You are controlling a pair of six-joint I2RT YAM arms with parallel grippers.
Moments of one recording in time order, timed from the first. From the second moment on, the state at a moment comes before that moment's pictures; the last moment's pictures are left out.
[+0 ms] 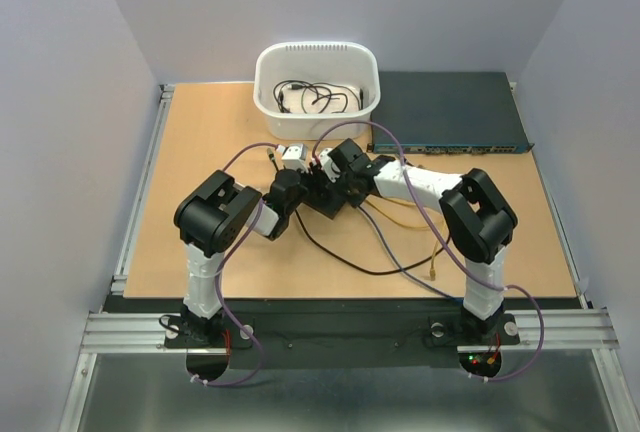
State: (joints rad) left arm -0.59 1.99 0.69 1.03 -0.02 -0.54; right arm 0.73 1.94 1.34 -0.43 0.05 -0.19
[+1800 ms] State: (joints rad) left arm -0.53 1.70 0.89 0.21 0.02 -0.45; right arm 0.80 1.27 0.79 0.09 0.03 0.08
